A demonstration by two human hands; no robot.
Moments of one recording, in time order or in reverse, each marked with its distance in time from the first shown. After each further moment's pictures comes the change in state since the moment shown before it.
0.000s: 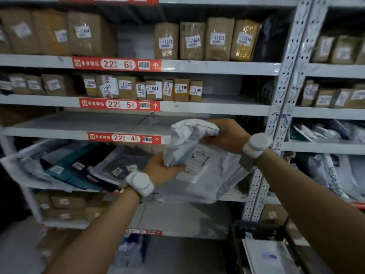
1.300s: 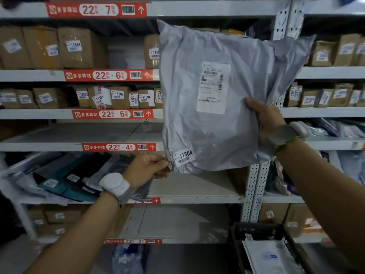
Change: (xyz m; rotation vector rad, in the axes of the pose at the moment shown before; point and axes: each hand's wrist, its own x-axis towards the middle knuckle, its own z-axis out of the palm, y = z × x) left_hand -0.007 0.022 -0.034 -0.146 -0.104 -0.069; right_hand -0.016 0.030 -0.080 1.061 0.694 0.532
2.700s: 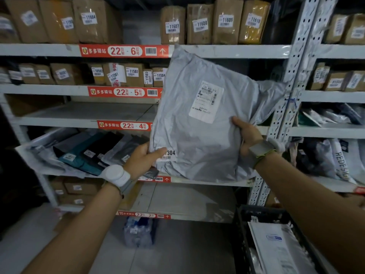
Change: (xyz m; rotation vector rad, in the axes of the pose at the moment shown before) left_hand -0.041 -0.045 -0.026 -0.065 0.123 -0.006; right_hand -0.038 0.122 0.032 0.061 0.038 0.417
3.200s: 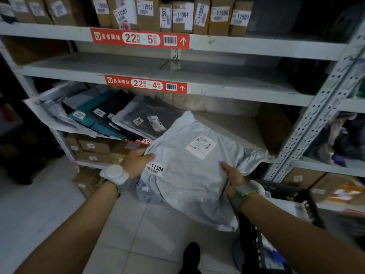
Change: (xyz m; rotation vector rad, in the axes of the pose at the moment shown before) left_hand 0.001 -0.145 -0.044 0.158 0.189 -0.392; right_hand -0.023 0.216 -0.016 -0.019 0.163 0.533
